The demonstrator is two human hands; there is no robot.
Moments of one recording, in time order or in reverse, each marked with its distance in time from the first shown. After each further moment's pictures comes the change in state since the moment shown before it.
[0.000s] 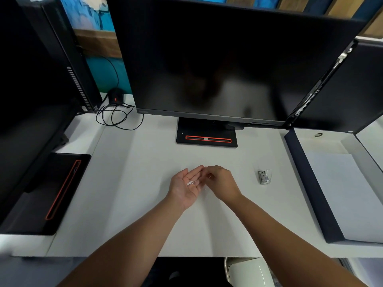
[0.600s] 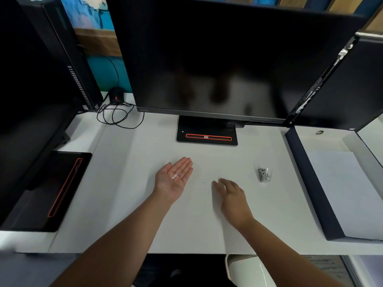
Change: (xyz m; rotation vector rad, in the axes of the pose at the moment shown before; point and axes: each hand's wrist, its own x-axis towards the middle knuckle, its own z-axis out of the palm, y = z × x) left_hand -0.006 0.029 -0.015 -0.085 -0.014 0.135; right_hand -0.046 0.064 0.021 -0.506 0.054 -0.070
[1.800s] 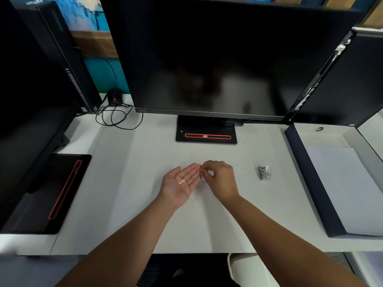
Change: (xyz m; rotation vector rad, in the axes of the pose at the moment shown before) left_hand -0.010 -0.016 0.001 0.105 -0.038 -0.128; right_hand 0.049 -0.043 -0.031 0.401 0.237 -0.014
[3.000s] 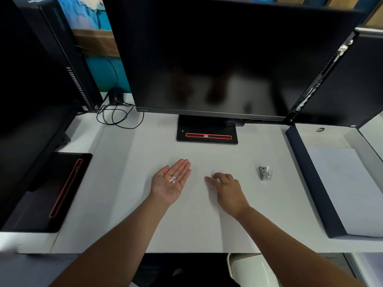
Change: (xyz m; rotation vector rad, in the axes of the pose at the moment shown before) left_hand 0.005 0.018 -0.019 -0.149 -0.021 0.104; right_hand -0.032 0.043 0.002 -0.350 -0.239 -0.100
